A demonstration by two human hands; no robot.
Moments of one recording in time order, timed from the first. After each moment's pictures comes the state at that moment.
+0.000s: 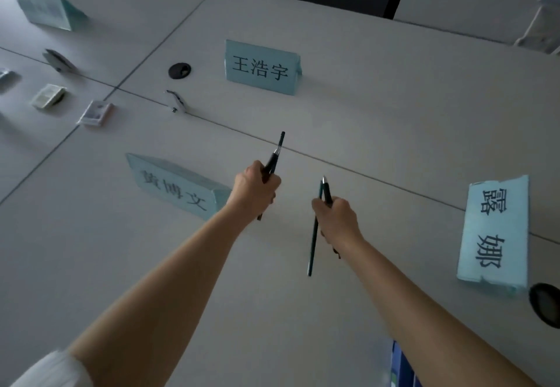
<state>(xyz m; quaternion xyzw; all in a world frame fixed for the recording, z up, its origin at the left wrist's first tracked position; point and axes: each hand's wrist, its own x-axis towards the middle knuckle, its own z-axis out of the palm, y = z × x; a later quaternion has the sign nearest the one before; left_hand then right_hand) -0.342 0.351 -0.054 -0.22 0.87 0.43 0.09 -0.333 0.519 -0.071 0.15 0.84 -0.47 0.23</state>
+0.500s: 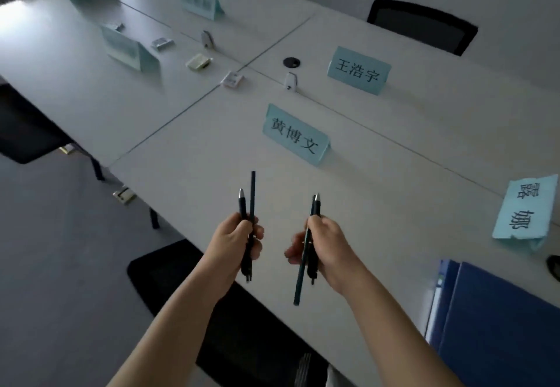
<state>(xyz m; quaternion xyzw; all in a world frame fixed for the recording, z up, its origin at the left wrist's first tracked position) 0.039 0.242 0.048 -0.37 0.55 0.75 0.00 -0.035 0.386 0.059 0.08 0.65 -0.65 0.39</state>
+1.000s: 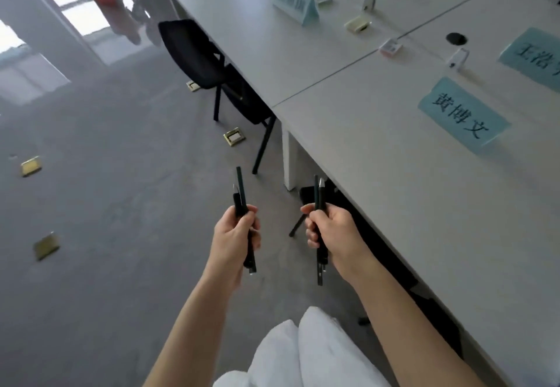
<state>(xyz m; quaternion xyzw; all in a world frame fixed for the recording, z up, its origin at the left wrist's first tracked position) 0.319 0.073 0.049 -0.49 0.48 0.70 -0.20 0.190 0.178 0.054 -0.03 0.66 -0.58 0.47</state>
